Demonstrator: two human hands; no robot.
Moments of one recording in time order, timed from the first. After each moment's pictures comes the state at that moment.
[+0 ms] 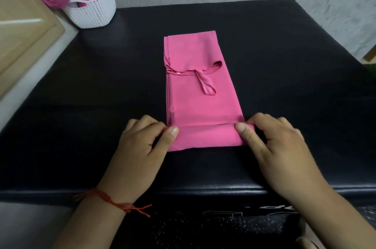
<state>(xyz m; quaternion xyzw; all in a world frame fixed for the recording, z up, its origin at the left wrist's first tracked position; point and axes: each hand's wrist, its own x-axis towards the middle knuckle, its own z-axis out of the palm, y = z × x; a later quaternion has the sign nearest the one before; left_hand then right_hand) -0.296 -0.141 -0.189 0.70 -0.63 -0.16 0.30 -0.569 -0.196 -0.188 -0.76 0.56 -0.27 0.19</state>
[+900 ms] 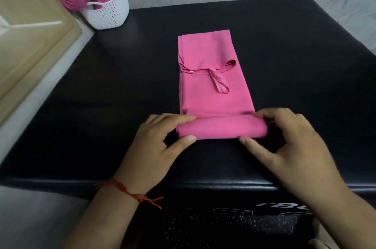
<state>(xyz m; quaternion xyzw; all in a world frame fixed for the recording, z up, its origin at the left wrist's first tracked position) -0.294 -0.136 -0.185 0.65 -0.65 -0.18 0.34 -0.572 -0.188 -0.189 -0.77 0.53 -0.32 0.16</state>
